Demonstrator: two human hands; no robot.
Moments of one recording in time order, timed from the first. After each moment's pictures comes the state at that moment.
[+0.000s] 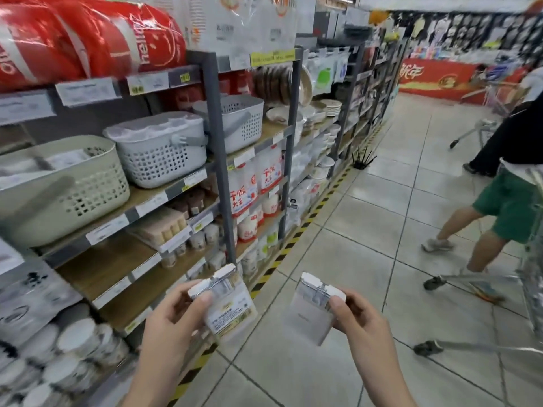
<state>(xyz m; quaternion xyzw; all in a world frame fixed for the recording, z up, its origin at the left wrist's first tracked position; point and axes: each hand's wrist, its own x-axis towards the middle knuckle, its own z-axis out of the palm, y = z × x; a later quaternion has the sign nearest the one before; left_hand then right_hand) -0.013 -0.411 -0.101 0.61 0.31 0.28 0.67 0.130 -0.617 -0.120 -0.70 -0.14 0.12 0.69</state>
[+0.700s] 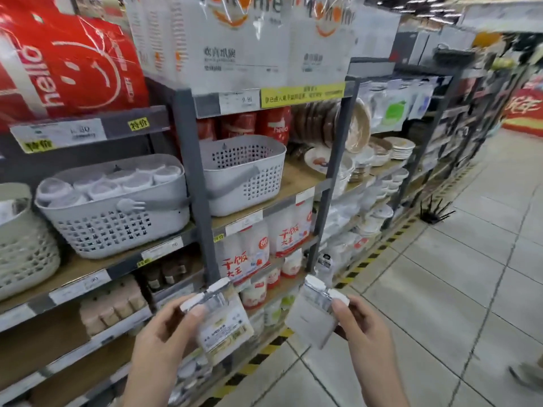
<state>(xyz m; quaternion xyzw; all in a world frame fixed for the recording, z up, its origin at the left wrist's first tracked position) 0.312 -0.313 -0.093 0.56 0.43 0.38 0.61 0.519 -0.462 -0.113 -0.67 -0.21 0.23 0.68</state>
